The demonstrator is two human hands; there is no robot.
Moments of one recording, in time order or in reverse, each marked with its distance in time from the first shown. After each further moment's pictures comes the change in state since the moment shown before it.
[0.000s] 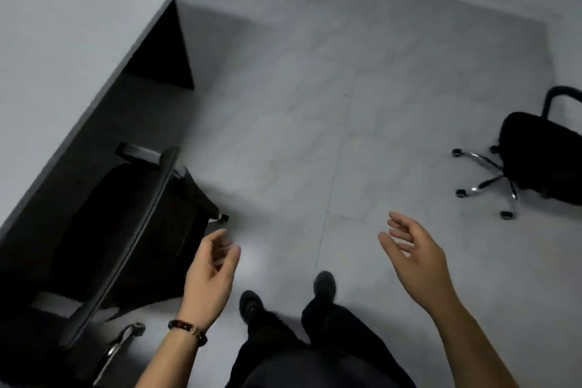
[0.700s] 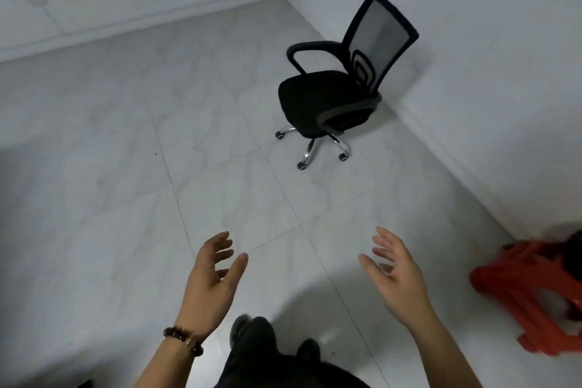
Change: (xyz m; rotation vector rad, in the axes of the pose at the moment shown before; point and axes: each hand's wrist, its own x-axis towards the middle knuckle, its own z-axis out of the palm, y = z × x) left_hand -0.128 0.192 0.511 0.285 -0.654 0.416; right_hand -0.058 0.321 -0.382 0.351 0.548 0.346
